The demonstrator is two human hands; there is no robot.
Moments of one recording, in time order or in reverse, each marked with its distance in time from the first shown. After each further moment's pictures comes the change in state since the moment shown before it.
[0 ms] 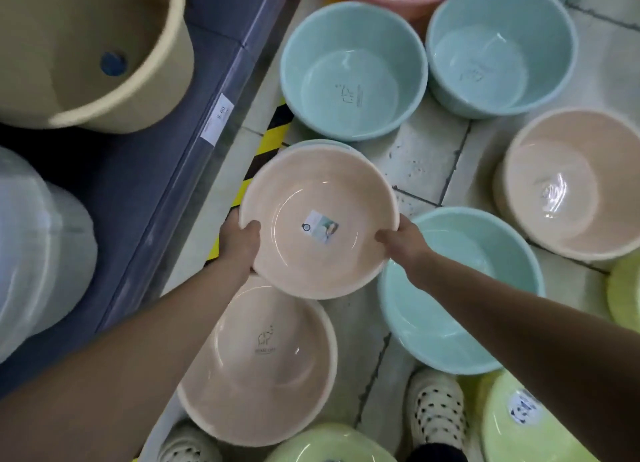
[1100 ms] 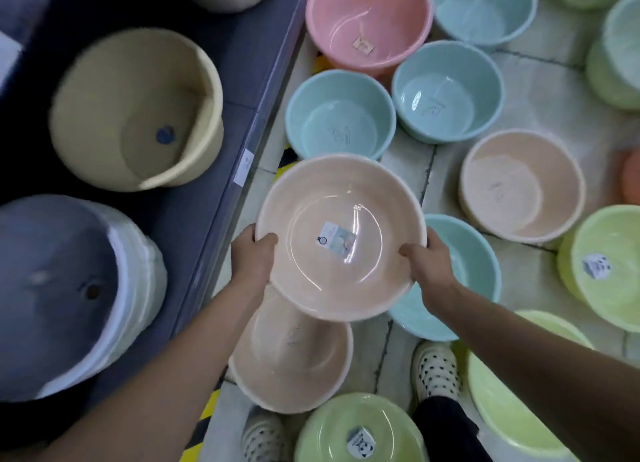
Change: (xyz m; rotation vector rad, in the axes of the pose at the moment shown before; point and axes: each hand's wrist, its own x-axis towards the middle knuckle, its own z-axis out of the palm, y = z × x) left_hand -0.131 0.098 -0.078 -0.056 -0.085 0.090; right_hand -0.169 -0.047 -0.042 0.402 0.216 -0.087
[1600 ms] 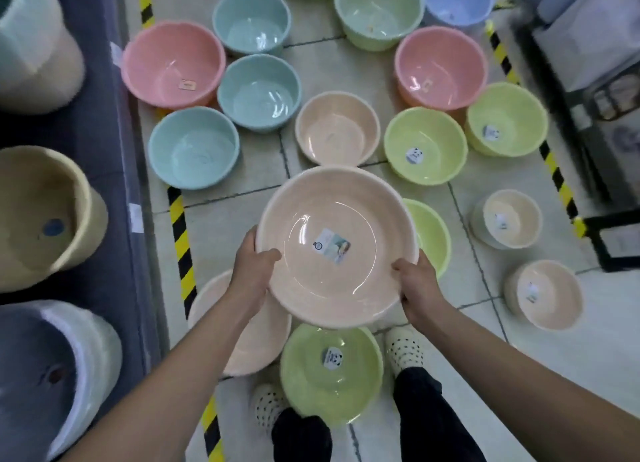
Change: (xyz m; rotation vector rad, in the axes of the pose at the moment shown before) left_hand -0.266 0.025 0.052 0.222 -0.582 0.090; right_hand -0.258 0.086 -0.199 0.570 0.396 0.196
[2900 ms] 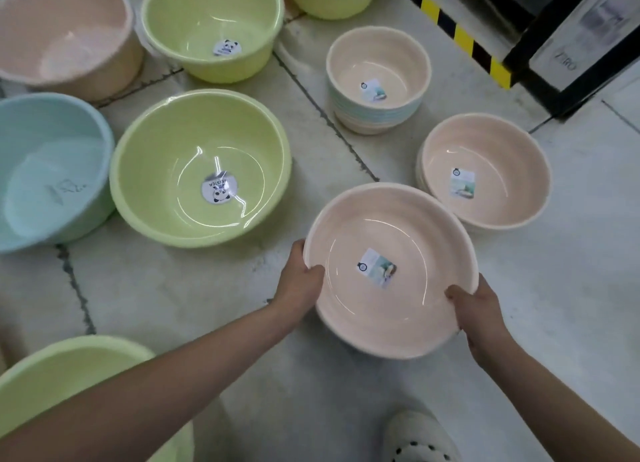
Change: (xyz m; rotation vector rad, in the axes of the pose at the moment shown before) left_hand 0.087 -0.487 0.460 0.529 -0.382 0.181; right_hand 0.343 0.376 -0.470 -0.001 0.408 -0.059
